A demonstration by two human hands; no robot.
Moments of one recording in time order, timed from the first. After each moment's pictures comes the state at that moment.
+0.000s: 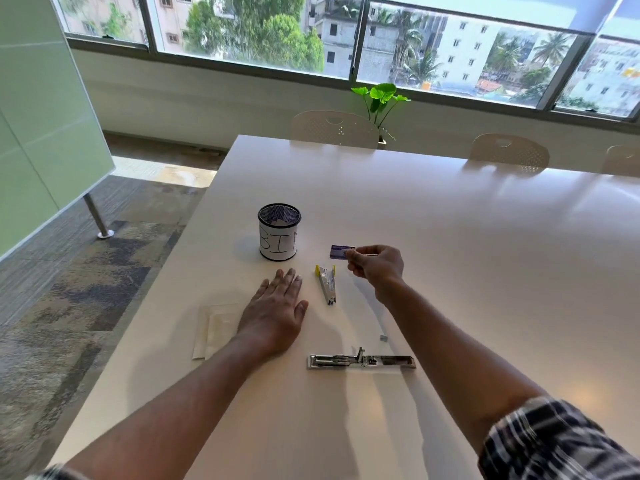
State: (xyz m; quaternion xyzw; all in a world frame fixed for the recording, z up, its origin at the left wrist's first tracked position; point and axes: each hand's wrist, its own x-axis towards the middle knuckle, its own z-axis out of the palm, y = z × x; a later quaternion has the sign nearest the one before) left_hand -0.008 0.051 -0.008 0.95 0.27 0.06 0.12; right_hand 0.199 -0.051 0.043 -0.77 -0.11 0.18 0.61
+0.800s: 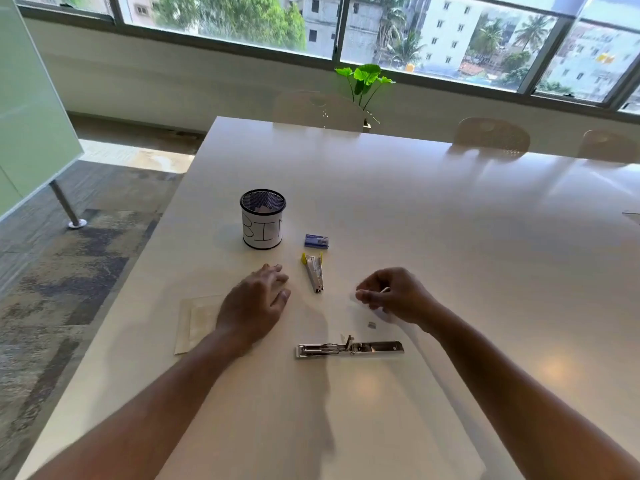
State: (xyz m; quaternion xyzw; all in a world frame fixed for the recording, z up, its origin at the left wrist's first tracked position) left_hand -0.020 0.054 -0.001 0.92 0.27 0.19 0.24; right_hand 0.180 -0.153 0.055 -0.84 -0.35 0.23 0.35
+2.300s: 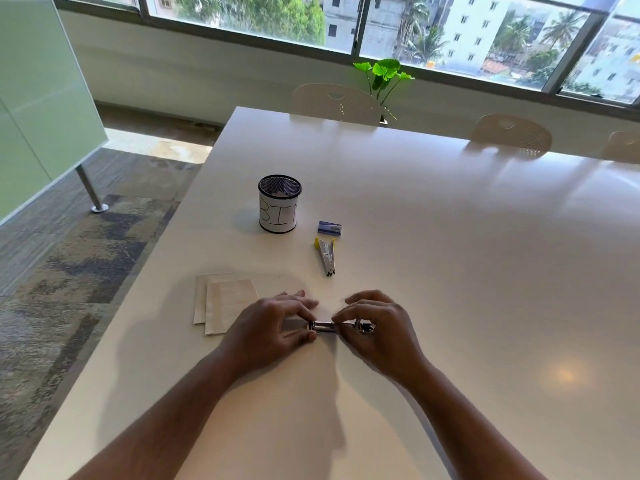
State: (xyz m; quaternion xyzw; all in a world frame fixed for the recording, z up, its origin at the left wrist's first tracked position) left_hand -0.079 0.007 -0.007 0.91 0.12 0.18 0.35; right_hand 0.083 -0.179 0.015 -0.75 -0.54 -0.03 0.38
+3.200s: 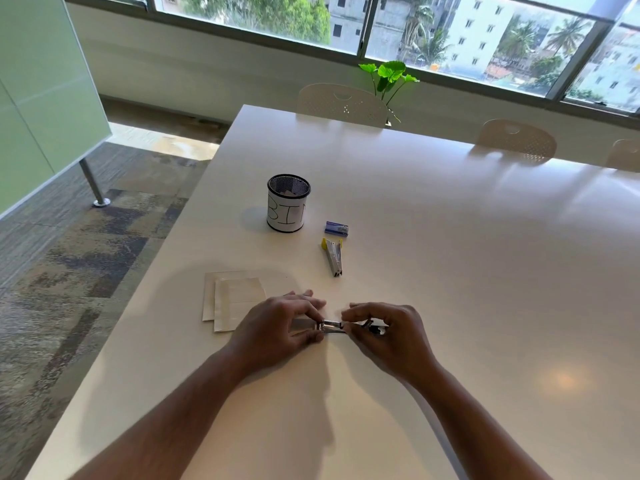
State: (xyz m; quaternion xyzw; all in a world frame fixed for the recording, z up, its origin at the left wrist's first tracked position) left_hand -0.079 0.009 -0.011 0.91 0.11 0.19 0.36; right_hand 0.081 -0.183 0.014 -0.75 -0.50 0.02 0.43
